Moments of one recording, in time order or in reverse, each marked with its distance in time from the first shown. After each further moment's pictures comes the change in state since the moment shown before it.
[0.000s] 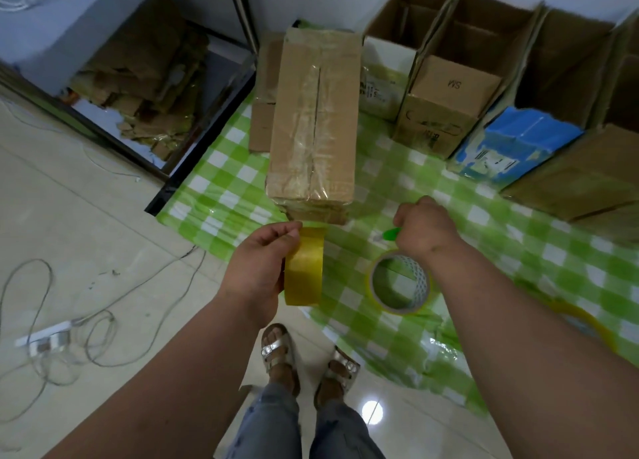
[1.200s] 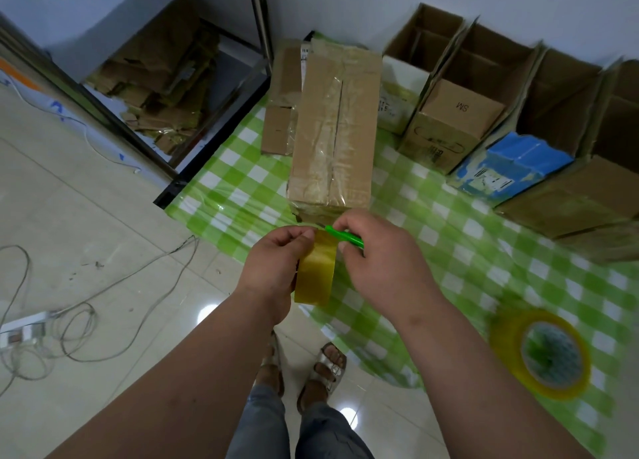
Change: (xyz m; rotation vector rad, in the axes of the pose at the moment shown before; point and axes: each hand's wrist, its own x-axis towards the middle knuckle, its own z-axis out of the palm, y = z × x) left_hand -0.004 0.000 -0.003 -0.010 -0.054 -0.014; right_hand -0.117 -0.075 -0.018 0.462 0.319 -0.490
